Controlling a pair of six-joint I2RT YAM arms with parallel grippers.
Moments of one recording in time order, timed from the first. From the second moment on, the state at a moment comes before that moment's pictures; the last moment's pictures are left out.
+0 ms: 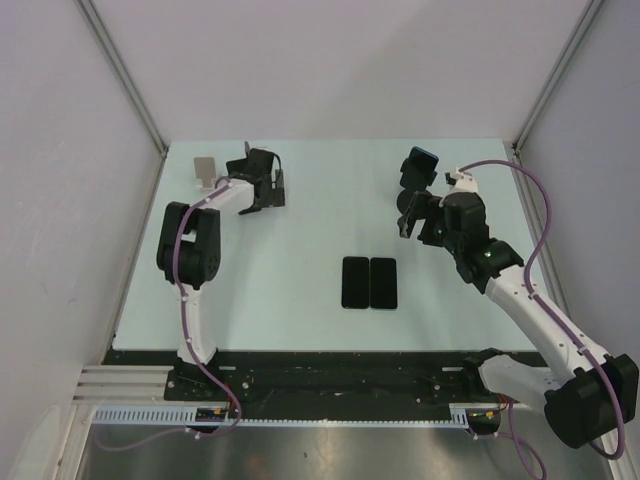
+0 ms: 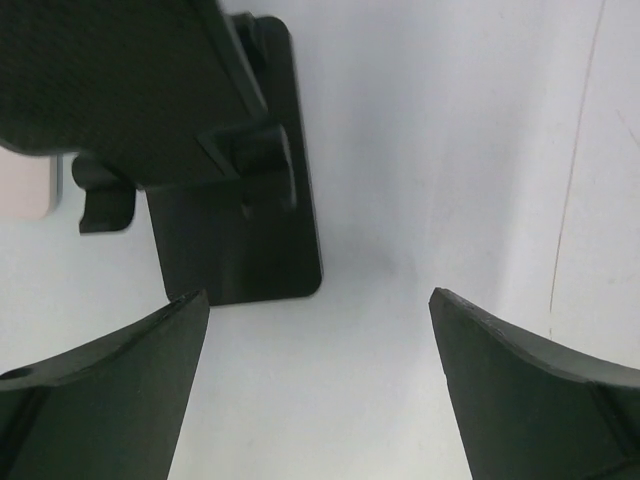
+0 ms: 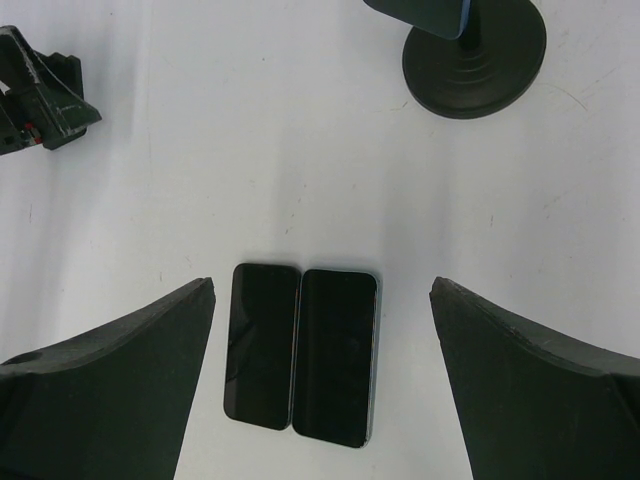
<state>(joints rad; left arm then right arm) -0.23 2.12 1.56 -0.35 -0.27 -0.28 0.40 1.07 0.91 -0.33 0.13 0.48</state>
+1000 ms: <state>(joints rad) -0.27 2.20 1.61 -0.36 -0.63 -0.04 0.43 0.97 0.85 -0.39 0.20 0.52</state>
